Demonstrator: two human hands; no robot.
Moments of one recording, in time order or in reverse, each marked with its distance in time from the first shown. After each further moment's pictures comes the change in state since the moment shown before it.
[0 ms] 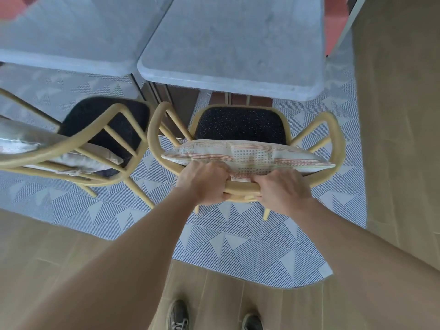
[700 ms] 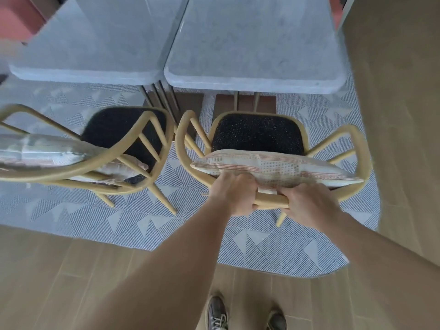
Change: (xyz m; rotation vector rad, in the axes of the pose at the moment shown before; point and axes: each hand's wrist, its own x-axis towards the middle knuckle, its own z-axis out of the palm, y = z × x) left_hand -0.058 -0.033 0.010 -0.043 -0.024 0.127; right_hand -0.019 -0.090 -0.011 0.004 -0.120 0.153
